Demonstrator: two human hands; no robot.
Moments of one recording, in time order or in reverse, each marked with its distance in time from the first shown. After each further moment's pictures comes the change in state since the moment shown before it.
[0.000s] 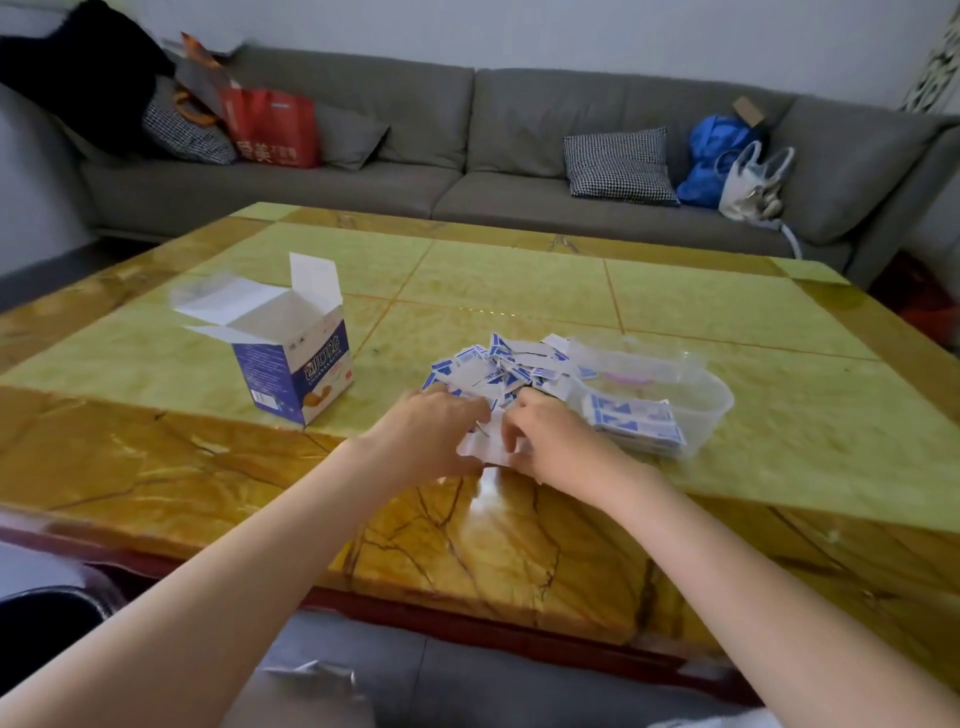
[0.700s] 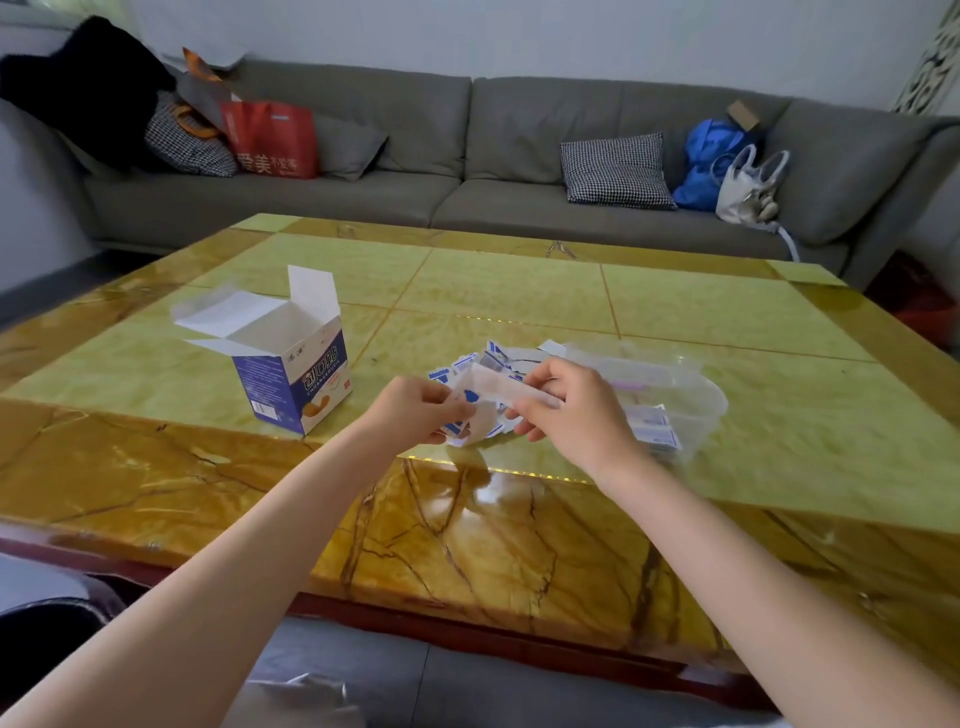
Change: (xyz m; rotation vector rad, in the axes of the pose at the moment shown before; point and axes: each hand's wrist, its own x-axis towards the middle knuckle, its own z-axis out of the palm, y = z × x) left_hand -0.002 -0.004 -0.017 -1.151 0.076 -0.571; right_hand -0.007 -0.011 -0.022 0.725 0.374 0.223
